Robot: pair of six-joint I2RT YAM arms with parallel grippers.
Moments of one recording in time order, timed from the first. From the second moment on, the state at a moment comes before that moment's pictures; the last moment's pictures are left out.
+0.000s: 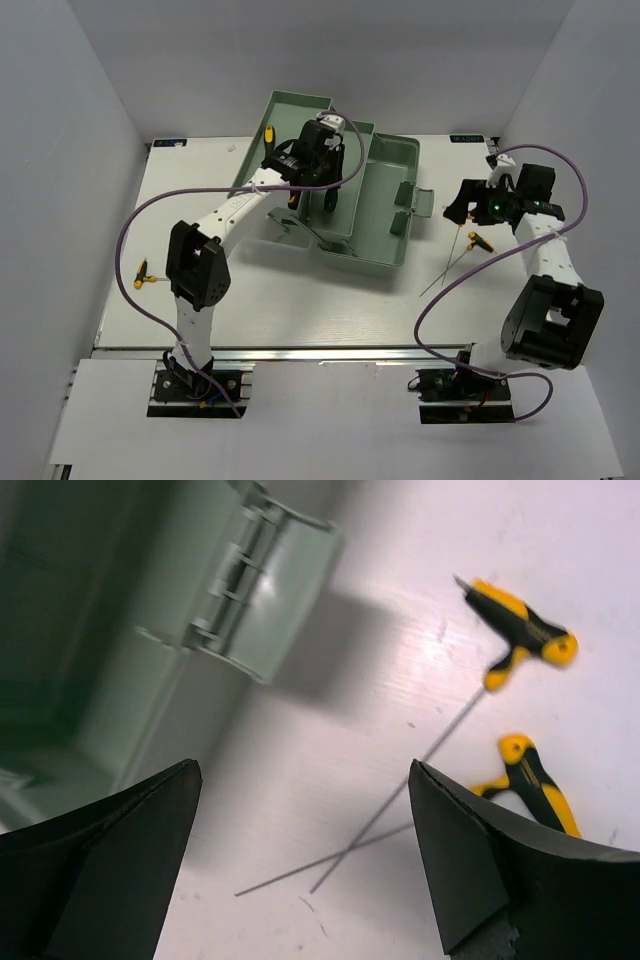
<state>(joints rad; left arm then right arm) -0.63 2.00 1.91 -0.56 -0.09 -0.30 -0.25 1.43 1.11 -0.46 -0.65 -0.16</state>
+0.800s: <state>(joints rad) -0.53 1.09 1.22 -0.46 -0.28 -0.61 -0.23 1.89 1.33 -0.44 -0.25 -0.08</state>
